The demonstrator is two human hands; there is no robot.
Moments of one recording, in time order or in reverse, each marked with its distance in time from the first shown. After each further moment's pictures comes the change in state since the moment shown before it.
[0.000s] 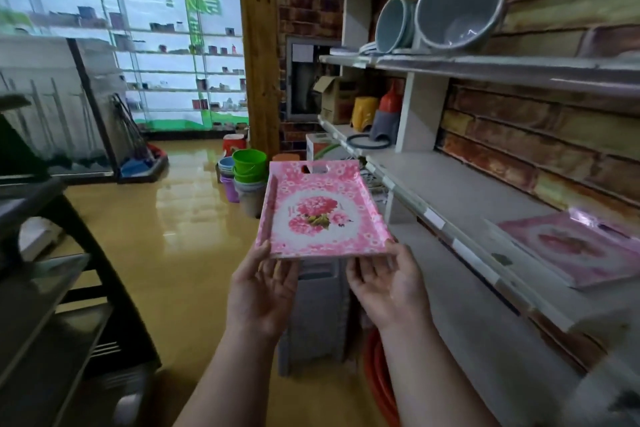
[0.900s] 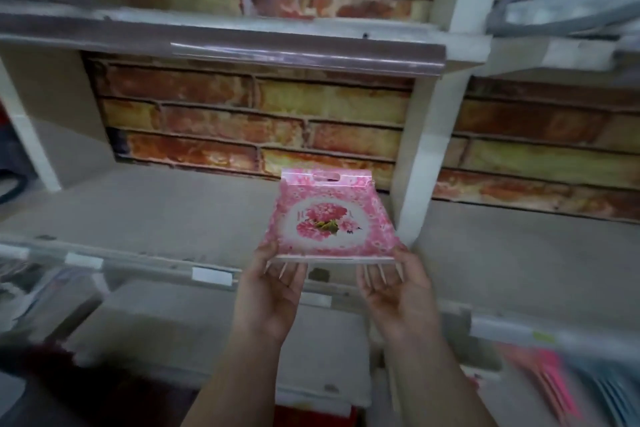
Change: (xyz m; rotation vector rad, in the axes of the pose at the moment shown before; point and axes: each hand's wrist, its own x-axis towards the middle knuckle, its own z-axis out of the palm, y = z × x) left_hand 0.254 -0.318 0.203 0.317 -0.572 -1.025; right_hand 0.141 -0.206 -0.088 0.282 0.496 -1.068
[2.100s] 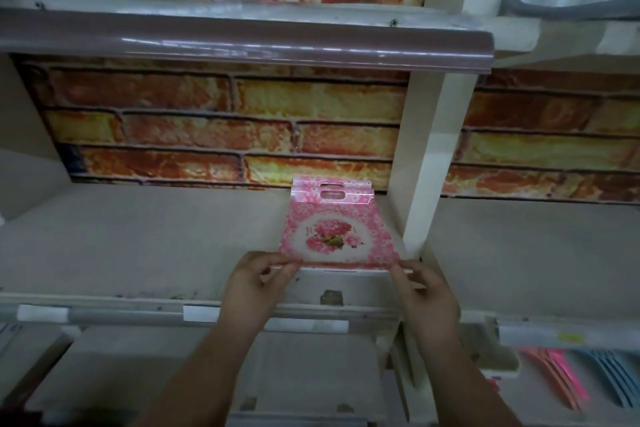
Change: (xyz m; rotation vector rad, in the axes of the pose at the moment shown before) left_hand 0.111 0.047 -0.051 1.450 -0.214 0.633; right_hand 0.066 0.011 -0.046 -1.332 0.304 -0.665
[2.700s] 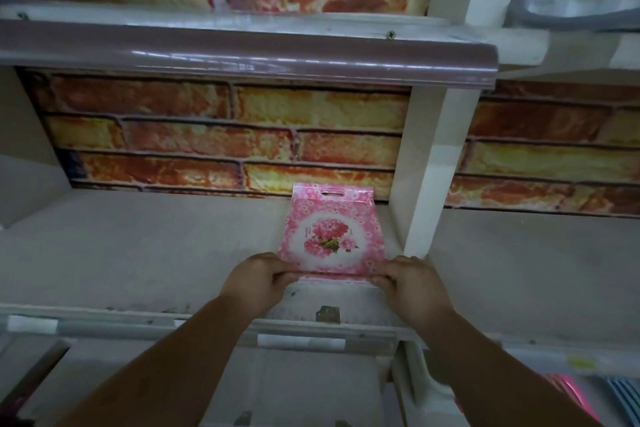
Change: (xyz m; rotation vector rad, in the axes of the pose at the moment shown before) left_hand 0.062 -0.022 0.012 0.548 -0.349 0.148; right_hand 0.082 0.015 0.013 -0.717 -0.318 -0.582
